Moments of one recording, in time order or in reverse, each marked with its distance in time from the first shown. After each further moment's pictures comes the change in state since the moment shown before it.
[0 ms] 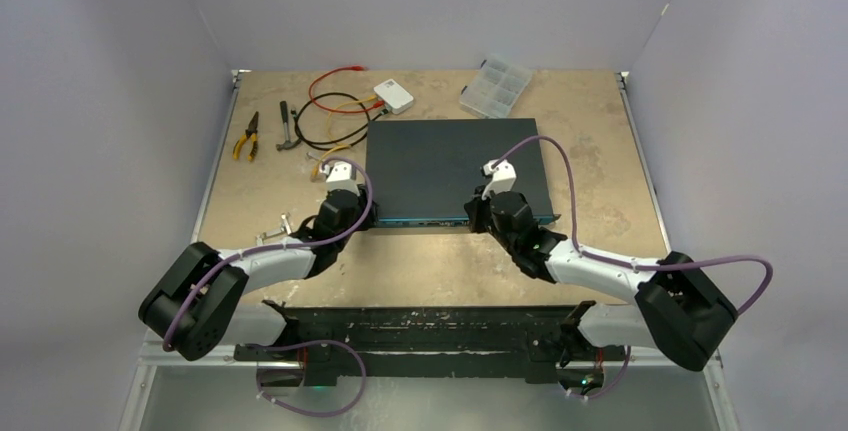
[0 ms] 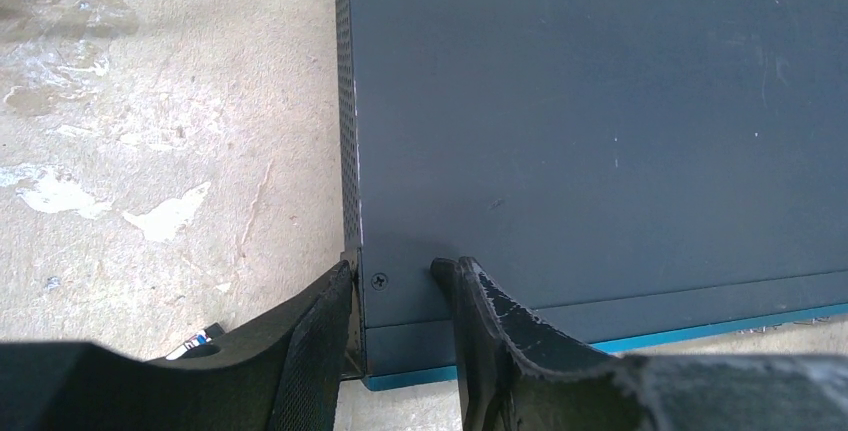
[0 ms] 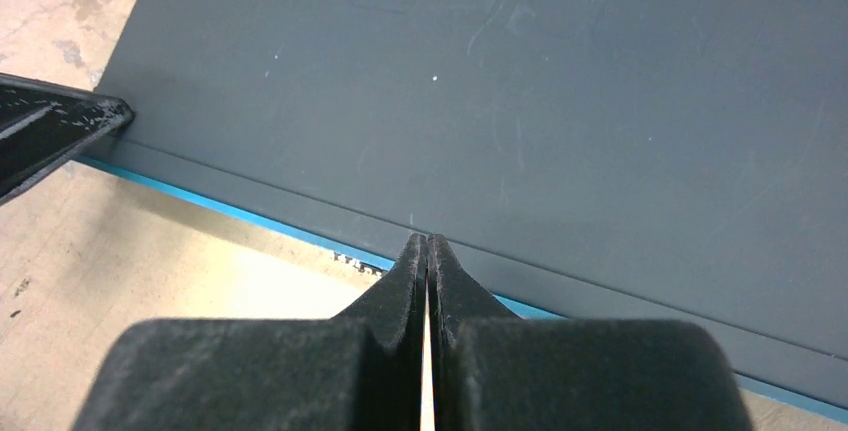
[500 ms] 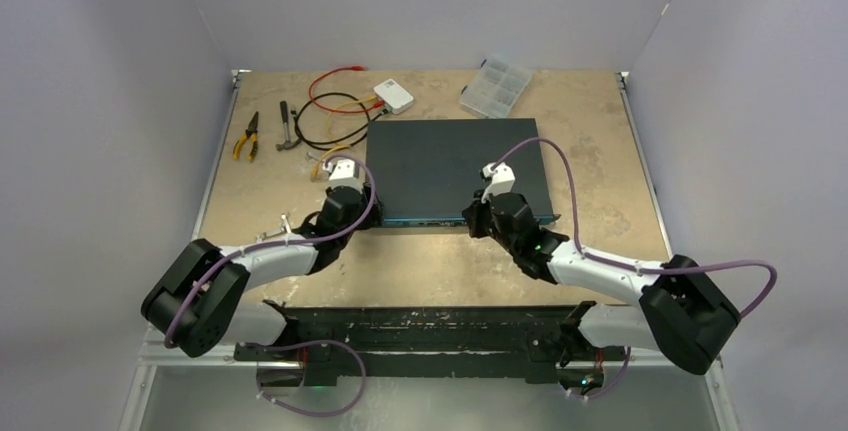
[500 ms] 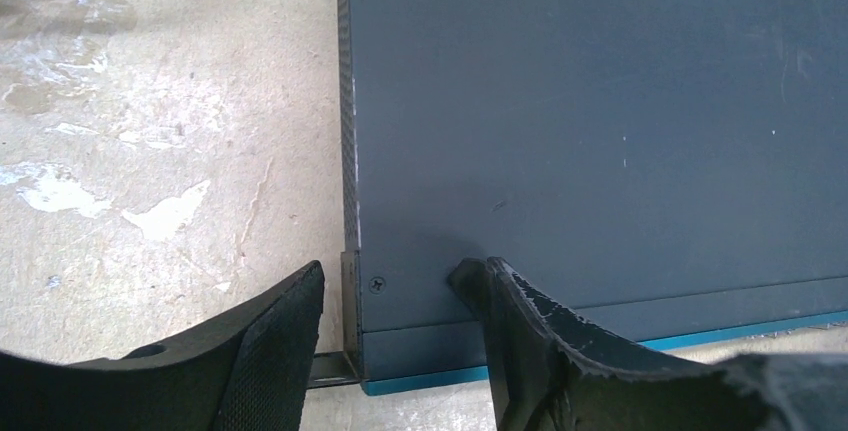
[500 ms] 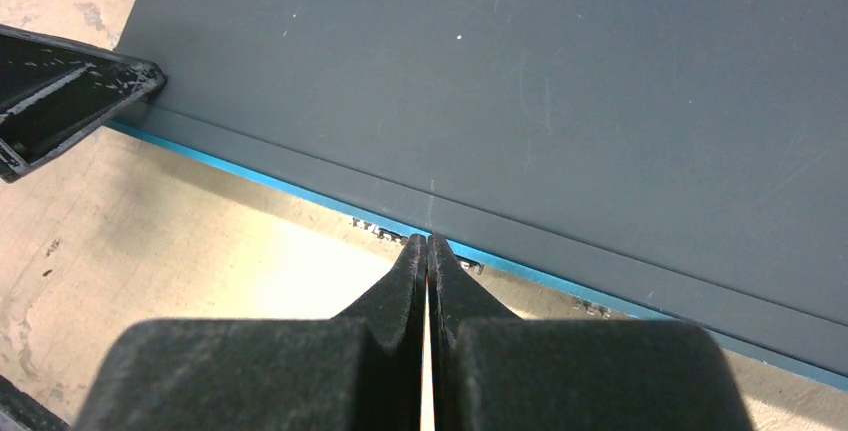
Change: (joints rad) left arm -0.002 0.014 0.024 -0.035 -0.010 0.006; right arm 0.001 -0.012 -0.001 -0.069 -0.064 0.040
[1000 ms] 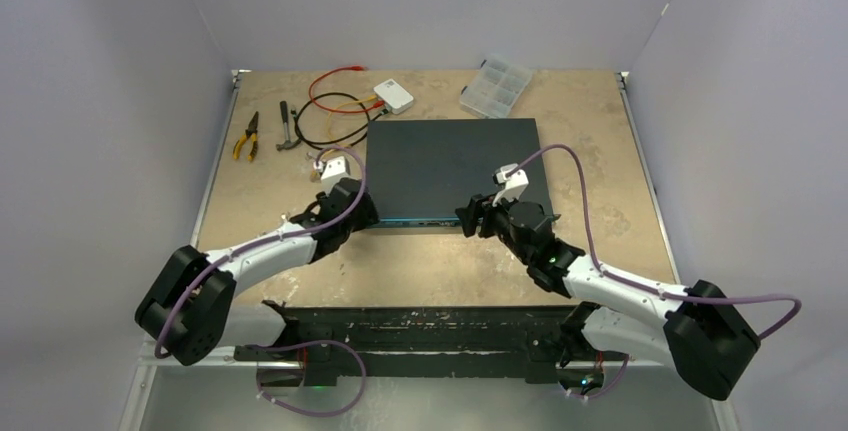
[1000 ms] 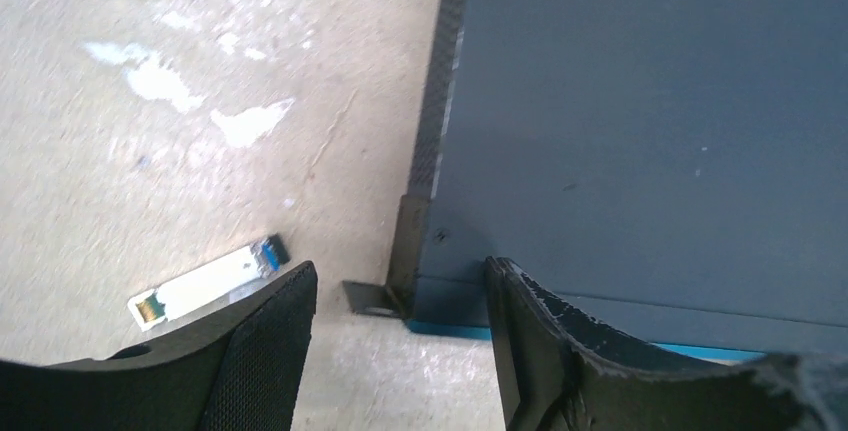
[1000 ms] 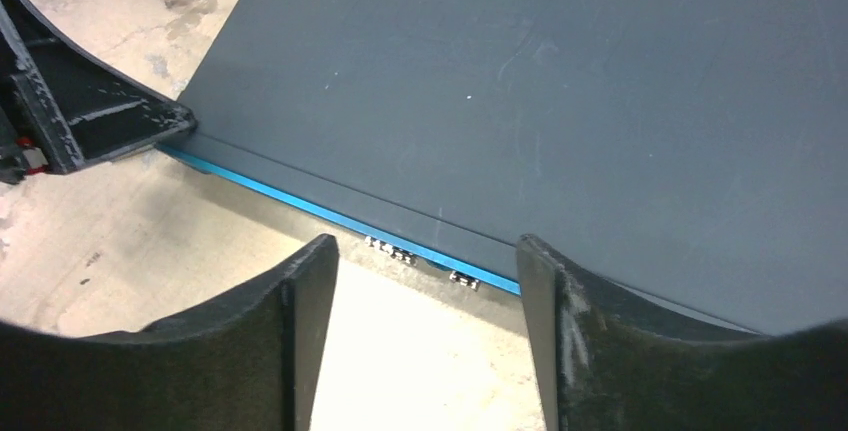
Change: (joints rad) left arm -0.011 -0.032 0.149 -0.395 -0.095 -0.182; right arm 0.000 -0.153 -0.077 0.093 0.005 -0.072
